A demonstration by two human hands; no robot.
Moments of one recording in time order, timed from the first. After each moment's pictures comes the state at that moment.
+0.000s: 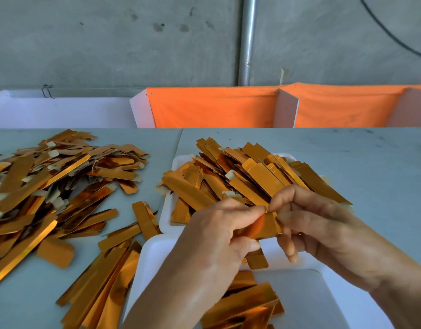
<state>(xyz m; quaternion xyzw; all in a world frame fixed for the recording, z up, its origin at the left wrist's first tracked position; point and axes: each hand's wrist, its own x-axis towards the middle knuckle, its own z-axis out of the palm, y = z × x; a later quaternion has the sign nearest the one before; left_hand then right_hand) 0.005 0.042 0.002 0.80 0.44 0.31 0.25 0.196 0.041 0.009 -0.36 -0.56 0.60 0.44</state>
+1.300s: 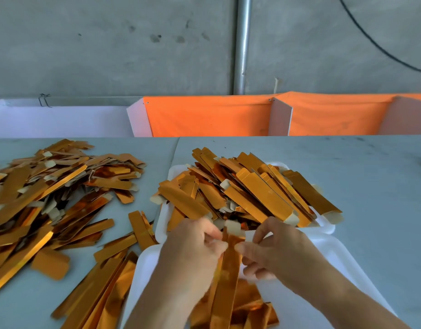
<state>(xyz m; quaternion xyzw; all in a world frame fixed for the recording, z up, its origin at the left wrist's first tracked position) 0.003 0.046 -0.003 0.68 0.61 0.28 0.28 0.161 0.048 -0.014 -0.66 -0.54 0.43 0.30</state>
